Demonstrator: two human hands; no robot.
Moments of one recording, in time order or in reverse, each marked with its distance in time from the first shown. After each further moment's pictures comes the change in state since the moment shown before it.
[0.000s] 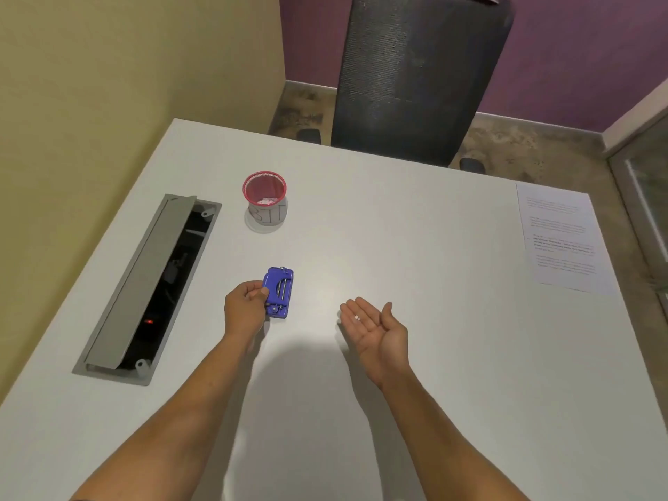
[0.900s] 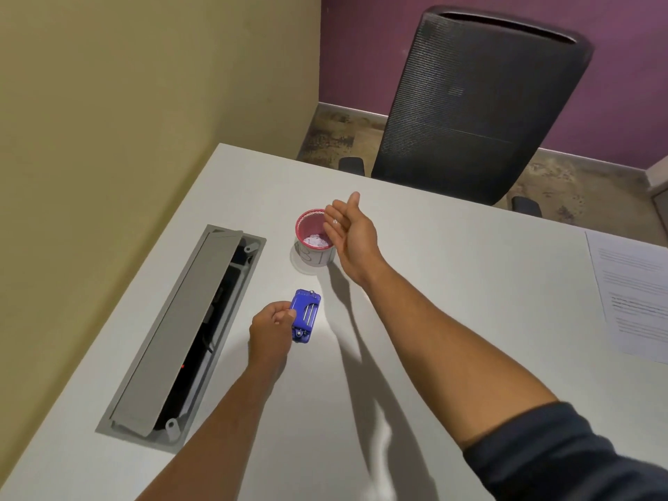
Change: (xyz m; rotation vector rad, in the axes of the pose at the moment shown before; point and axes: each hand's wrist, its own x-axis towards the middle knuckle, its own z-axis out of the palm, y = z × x) left_hand 0.076 0.016 -0.023 -0.032 -0.011 -0.030; right_hand 0.134 -0.006 0.265 -0.579 -0.271 -0.256
